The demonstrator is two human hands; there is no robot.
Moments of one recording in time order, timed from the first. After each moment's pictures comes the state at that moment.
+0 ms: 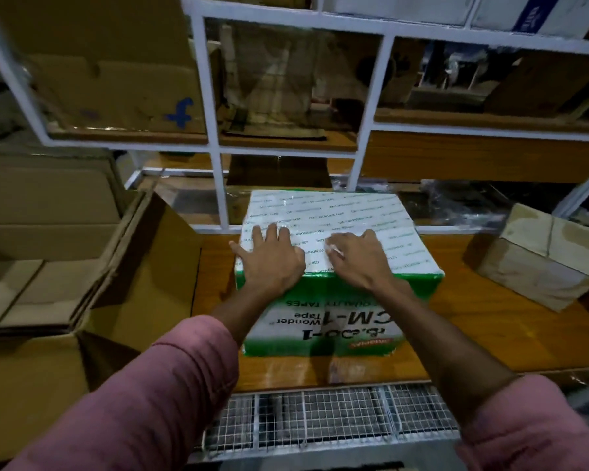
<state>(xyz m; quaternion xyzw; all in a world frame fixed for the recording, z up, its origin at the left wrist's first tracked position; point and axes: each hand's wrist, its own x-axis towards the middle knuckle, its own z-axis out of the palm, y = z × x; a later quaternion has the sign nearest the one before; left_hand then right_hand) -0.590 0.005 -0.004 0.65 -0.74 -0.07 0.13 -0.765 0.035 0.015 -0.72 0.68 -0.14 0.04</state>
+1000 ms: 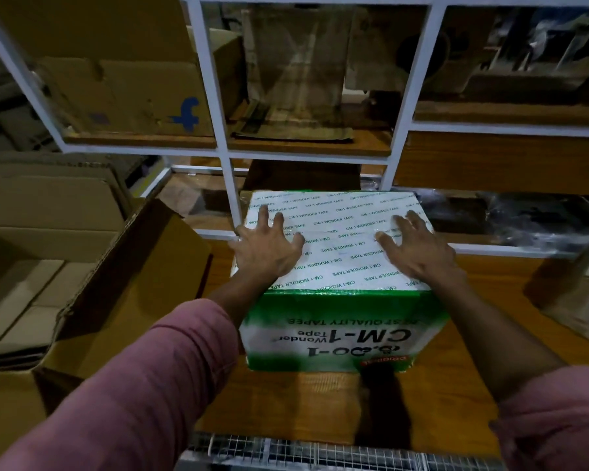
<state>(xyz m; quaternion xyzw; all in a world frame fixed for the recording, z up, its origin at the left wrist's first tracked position) -0.611 -0.109 -0.003 0.73 -0.68 -0.06 0.08 -0.900 -0.111 -0.008 -0.67 0.73 -0.09 0.10</state>
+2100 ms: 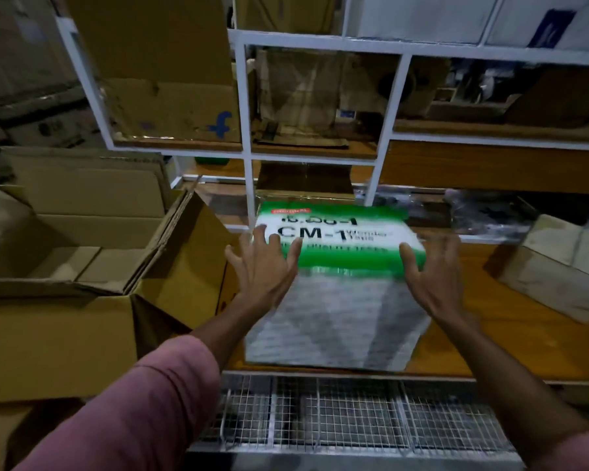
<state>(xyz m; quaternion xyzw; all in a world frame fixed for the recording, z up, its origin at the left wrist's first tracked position) -0.544 0.078 -0.005 0.69 -0.69 0.01 0.25 -0.844 0.108 -0.005 -0.61 0.69 -0.40 -0.06</state>
